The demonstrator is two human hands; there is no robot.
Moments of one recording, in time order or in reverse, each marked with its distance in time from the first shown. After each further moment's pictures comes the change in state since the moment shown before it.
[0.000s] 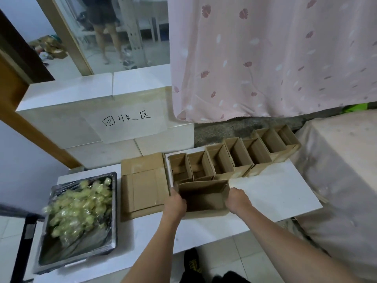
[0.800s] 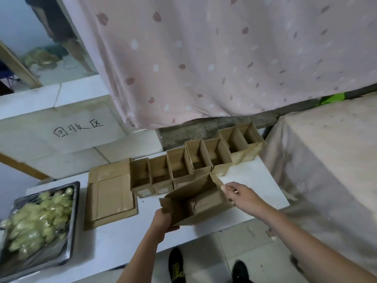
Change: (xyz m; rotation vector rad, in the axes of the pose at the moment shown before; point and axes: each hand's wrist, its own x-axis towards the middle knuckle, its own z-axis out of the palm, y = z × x) left_hand -0.046 0.074 0.100 -0.609 -0.153 -0.147; right_hand 0.019 0.191 -0.087 0.606 -0.190 -0.277
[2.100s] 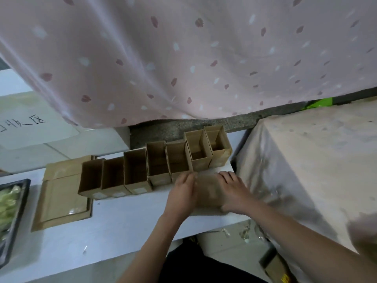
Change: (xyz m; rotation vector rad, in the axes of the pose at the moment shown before) left_hand 0.006 0.131 0.219 0.721 0.183 0.763; right_hand 0.060 0.085 -0.139 -0.939 0.015 -0.334
